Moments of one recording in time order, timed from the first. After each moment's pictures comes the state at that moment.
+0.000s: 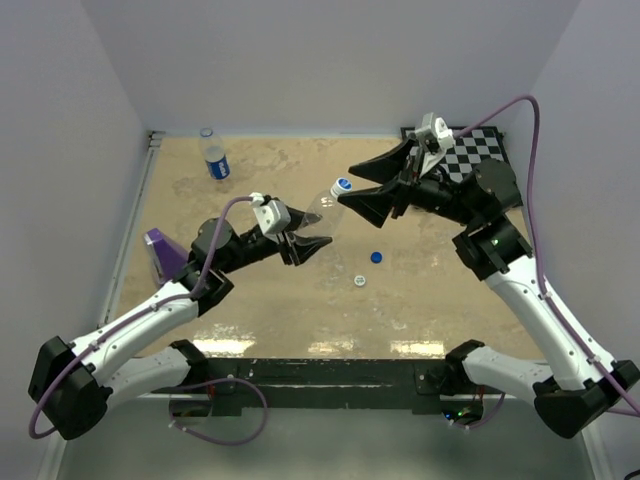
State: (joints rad) left arm -0.69 1.01 0.69 0.45 0.43 -0.03; right arm 0.51 1.06 1.23 0.08 -0.70 0.35
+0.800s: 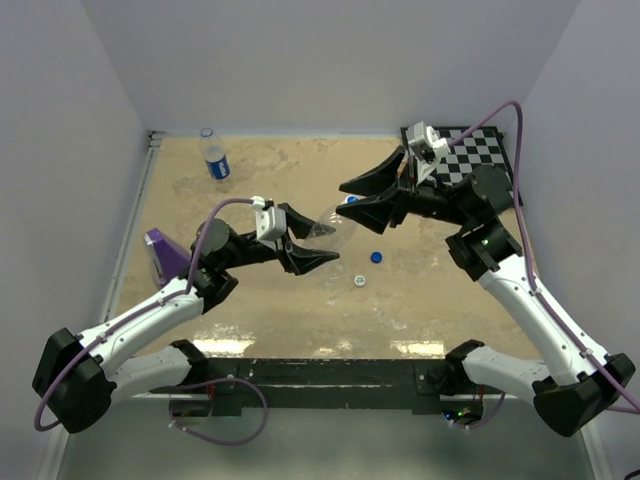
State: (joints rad) left arm -0.69 1.05 0.68 0.64 0.72 -0.16; right arm 0.51 1.07 1.16 0.24 -0.86 0.43
